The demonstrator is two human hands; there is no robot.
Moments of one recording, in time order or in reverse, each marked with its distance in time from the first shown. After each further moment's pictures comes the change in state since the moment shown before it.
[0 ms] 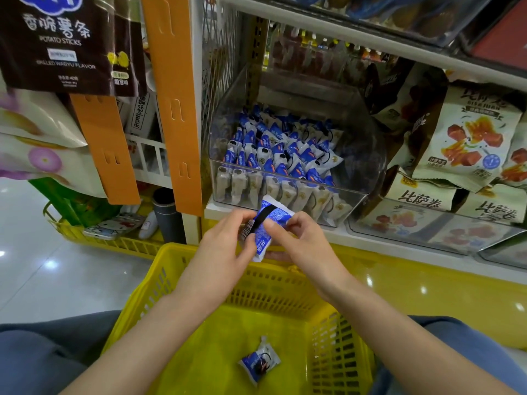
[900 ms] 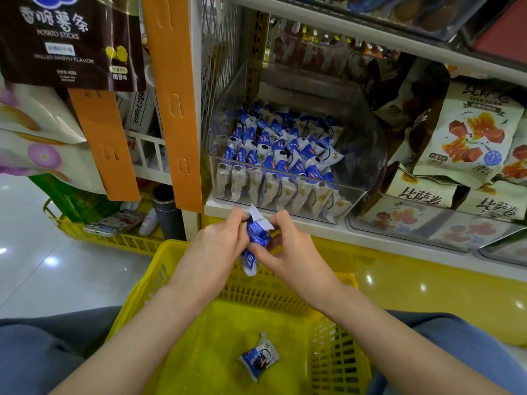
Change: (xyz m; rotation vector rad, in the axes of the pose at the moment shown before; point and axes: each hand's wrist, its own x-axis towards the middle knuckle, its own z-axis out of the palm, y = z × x) left_hand 0.001 -0.003 -0.005 0.279 -0.004 0.065; right_hand -0.004 0.017 0.001 -0.766 -0.069 -0.416
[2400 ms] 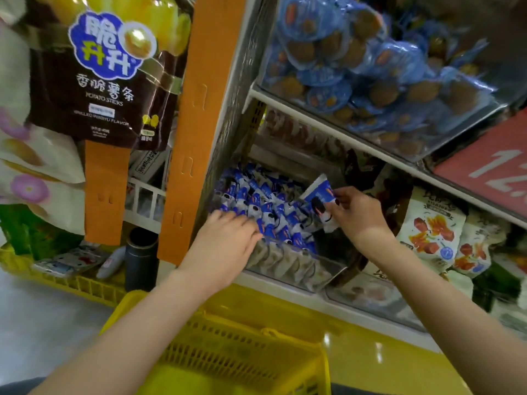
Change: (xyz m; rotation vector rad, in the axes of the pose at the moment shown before) left_hand 0.085 0.006 -0.020 0.269 -0.088 0.124; right_hand 0.105 -0.007 -0.144 -0.503 0.377 0.230
